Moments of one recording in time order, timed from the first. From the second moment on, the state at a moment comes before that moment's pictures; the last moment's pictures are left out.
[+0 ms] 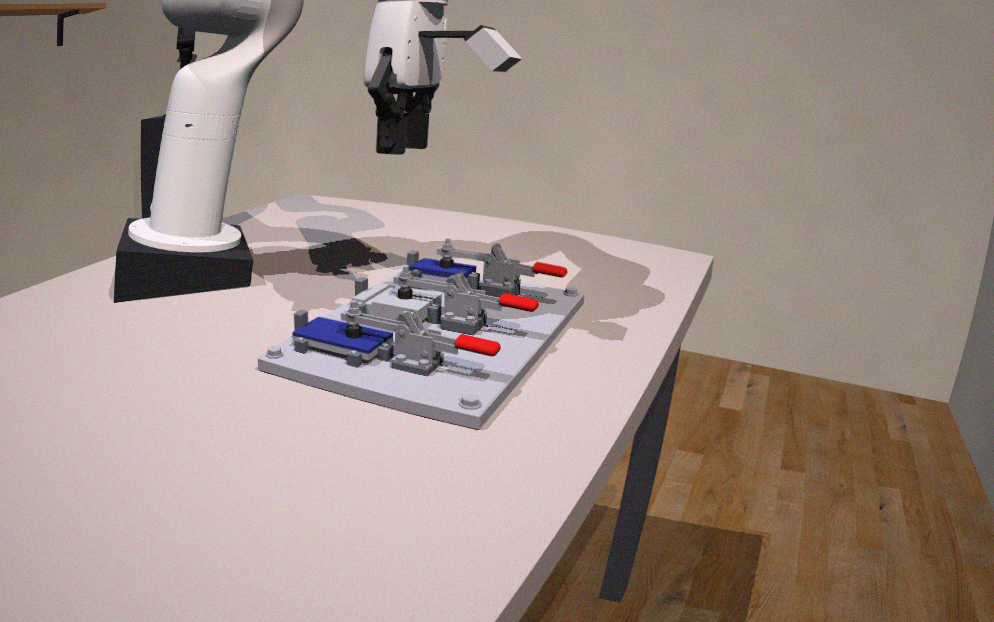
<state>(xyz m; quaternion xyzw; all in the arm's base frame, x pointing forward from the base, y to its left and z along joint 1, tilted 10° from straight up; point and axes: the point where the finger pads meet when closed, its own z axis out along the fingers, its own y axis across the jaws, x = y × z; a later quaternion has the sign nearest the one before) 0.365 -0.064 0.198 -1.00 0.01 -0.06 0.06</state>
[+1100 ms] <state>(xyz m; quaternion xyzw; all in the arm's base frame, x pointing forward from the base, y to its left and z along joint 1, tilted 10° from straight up) 0.368 -0.060 0.159 -1.00 0.01 -0.06 0.06</state>
